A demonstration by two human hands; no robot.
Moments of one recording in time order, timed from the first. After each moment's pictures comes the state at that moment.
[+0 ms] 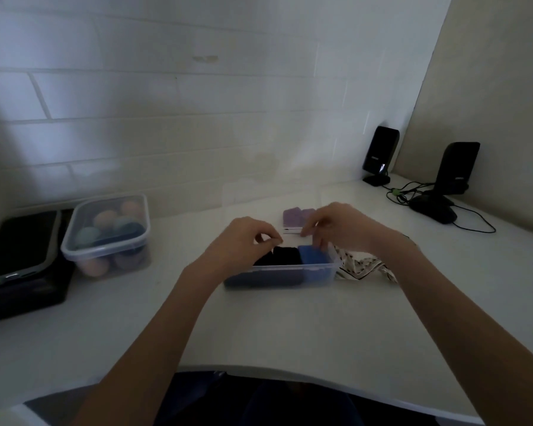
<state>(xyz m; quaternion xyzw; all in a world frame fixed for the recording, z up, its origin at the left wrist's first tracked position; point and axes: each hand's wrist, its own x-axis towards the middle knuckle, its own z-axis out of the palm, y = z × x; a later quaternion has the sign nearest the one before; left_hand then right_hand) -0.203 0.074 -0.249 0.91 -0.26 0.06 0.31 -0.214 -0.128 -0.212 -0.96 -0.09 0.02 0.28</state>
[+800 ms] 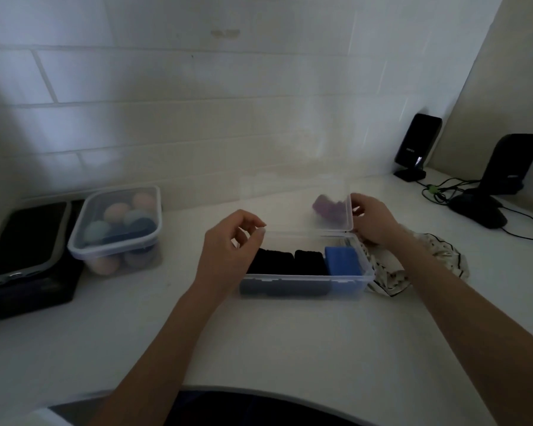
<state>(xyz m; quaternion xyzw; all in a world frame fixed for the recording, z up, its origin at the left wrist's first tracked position) -0.205 0.100 -0.276 0.80 -0.15 0.23 0.53 -0.117 -0.166 -0.277 -0.94 -0.02 -0.13 0.31</state>
